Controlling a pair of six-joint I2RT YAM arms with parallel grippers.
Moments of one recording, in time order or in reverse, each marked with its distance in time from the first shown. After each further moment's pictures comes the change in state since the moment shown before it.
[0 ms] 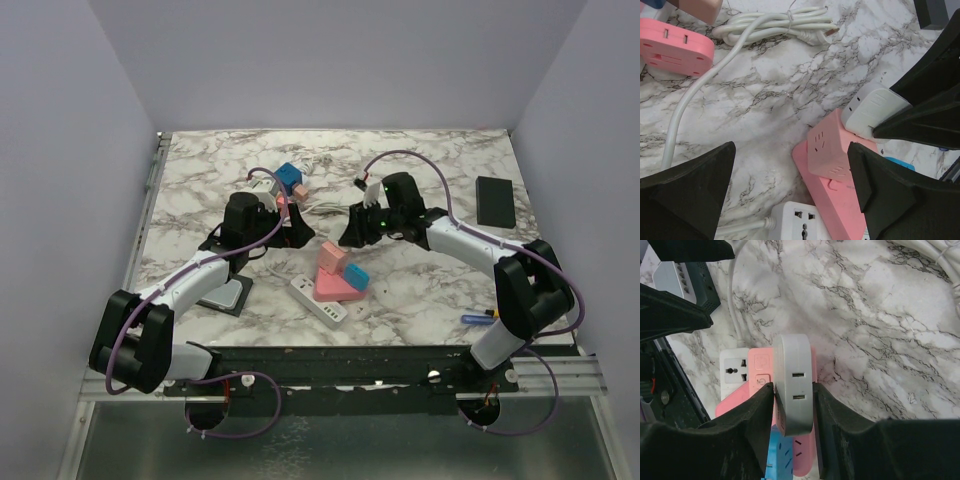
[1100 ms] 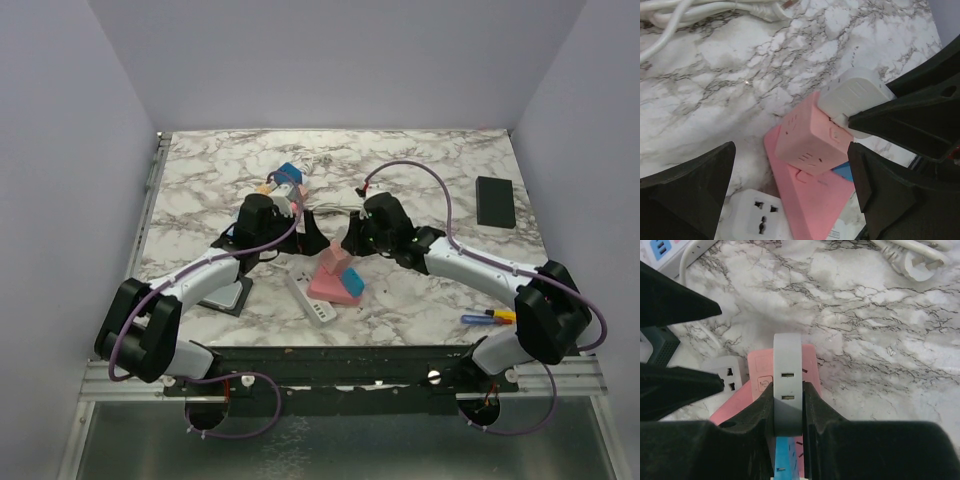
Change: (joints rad) left arm -0.064 0.057 0.020 0.011 0.077 -0.015; right arm 0.189 -0.144 -0.070 -0.049 0.563 0.225
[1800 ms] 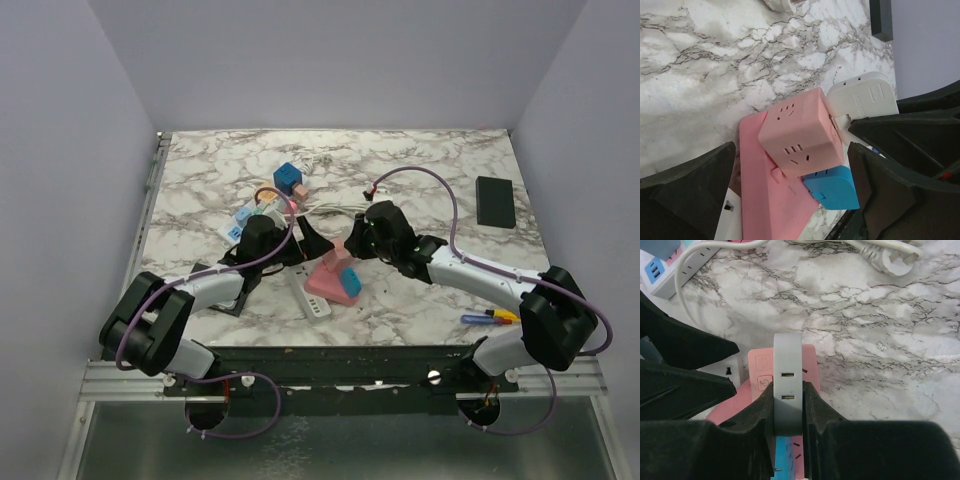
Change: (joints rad) left arm -0.067 0.046 -0.173 0.313 -0.072 -0.386; right arm 0.040 -0.045 -0.077 0.070 0.143 0.095
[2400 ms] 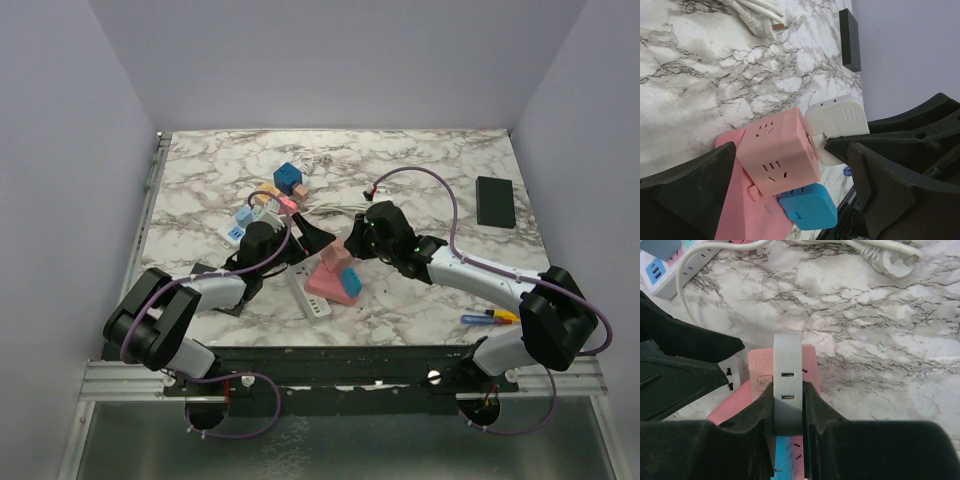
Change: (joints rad) left arm -0.016 0.023 -0.078 0.241 -0.083 -0.185; right arm 0.000 0.000 -0.005 0.013 0.000 0.004
